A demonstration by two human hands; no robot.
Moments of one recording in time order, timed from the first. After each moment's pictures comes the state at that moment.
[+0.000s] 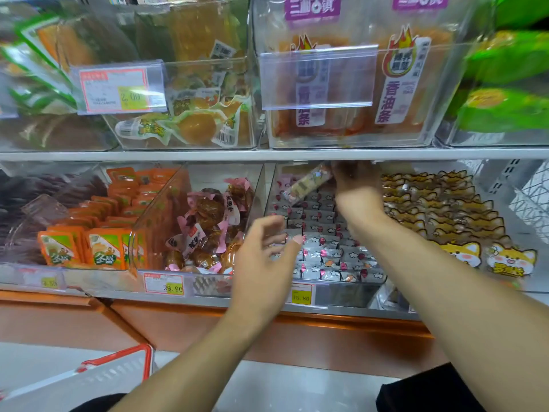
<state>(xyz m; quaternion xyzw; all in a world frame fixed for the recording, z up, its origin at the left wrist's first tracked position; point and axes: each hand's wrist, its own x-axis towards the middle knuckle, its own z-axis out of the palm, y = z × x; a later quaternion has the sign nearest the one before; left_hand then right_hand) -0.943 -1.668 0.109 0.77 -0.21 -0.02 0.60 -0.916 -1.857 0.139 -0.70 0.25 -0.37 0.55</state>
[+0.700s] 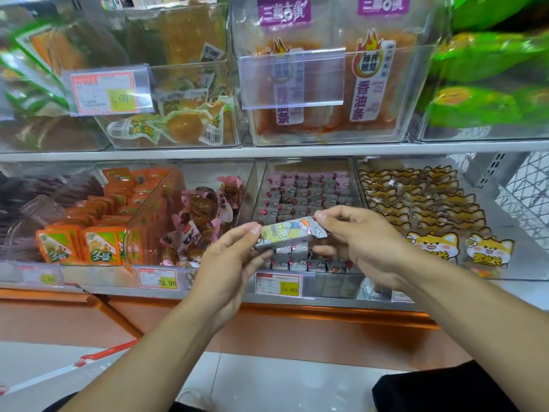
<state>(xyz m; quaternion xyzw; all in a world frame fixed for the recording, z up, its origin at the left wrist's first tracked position) -0.937 -1.649 0.120 0.52 0.00 -0.24 0.82 -1.014 -1.843 0.134 -0.59 0.20 -0.07 0.78</state>
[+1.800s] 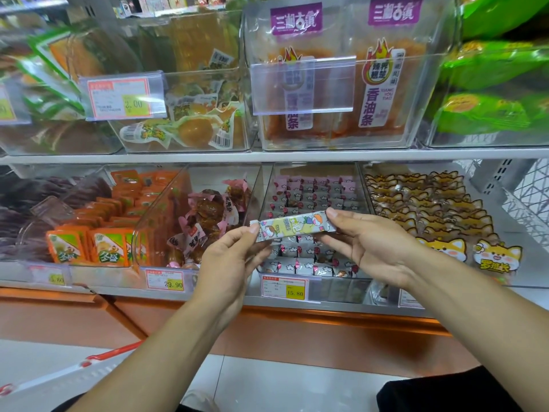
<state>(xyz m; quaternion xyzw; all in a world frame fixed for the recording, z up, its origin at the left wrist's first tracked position) -0.926 -1.645 0.113 0.54 -0.03 -0.20 0.82 -1.009 -1.847 0.140 -0.45 0.24 -0.07 0.86</state>
